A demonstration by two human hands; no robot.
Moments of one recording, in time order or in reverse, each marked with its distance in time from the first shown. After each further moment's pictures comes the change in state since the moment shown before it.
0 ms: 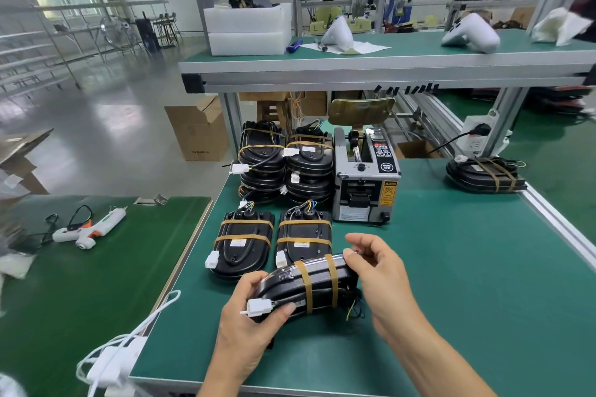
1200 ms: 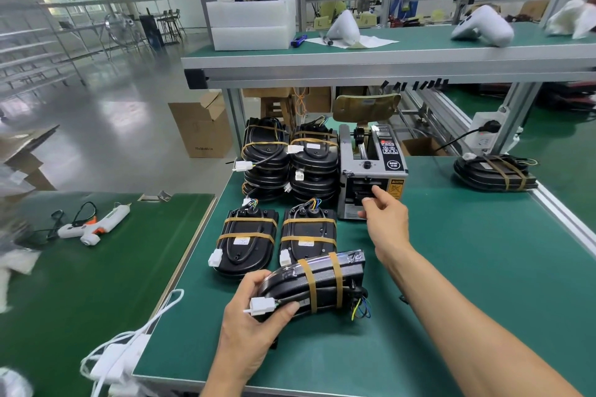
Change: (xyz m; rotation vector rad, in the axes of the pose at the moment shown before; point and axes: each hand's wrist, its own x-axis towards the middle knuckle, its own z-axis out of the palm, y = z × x) left_hand 0.000 0.005 0.001 -0.047 -0.010 -0.011; right_hand 0.124 0.003 0.009 -0.107 0.223 -0.031
